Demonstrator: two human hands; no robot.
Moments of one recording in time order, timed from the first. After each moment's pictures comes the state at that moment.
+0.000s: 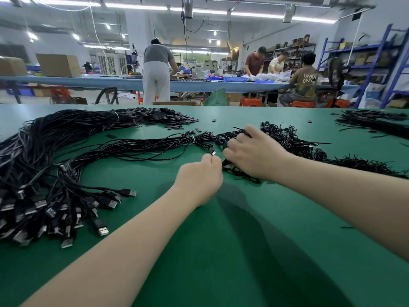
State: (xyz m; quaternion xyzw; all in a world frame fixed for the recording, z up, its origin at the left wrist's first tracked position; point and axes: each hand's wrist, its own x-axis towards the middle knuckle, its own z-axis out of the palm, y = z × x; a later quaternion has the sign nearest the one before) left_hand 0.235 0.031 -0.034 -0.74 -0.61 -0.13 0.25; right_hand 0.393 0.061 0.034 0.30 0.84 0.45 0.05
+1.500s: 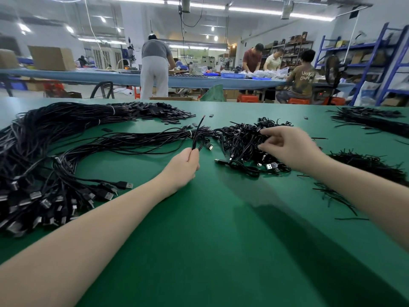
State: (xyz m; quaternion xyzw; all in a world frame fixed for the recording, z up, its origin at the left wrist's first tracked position) left_hand 0.200 0.045 -0.040 -0.61 -0.55 -0.46 -0.32; right_hand 0.455 0.057 0.030 0.51 0.79 -0.08 -0.33
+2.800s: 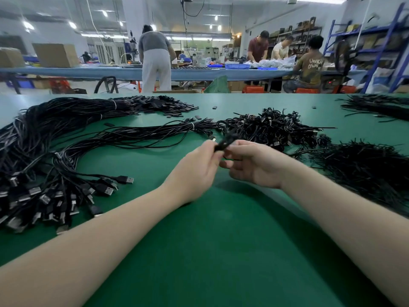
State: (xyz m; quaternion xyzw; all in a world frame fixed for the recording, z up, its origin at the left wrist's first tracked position) left_hand 0.224 0.004 -0.034 -0.78 -0.46 -0.41 -0.04; right_hand 0.391 0.039 0.000 0.32 0.52 -0.72 -0.32
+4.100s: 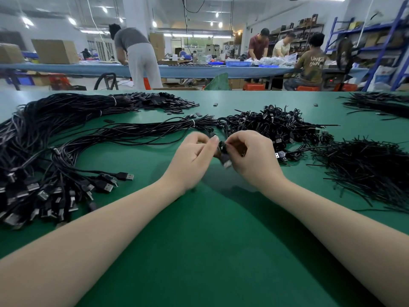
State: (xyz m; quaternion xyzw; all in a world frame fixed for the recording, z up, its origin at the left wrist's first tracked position) left_hand 0.219 0.016 -0.037 -0.69 -0.48 -0.51 -0.17; right_hand 0.376 0.037 -0.023 0.41 0.78 -0.04 -0.47
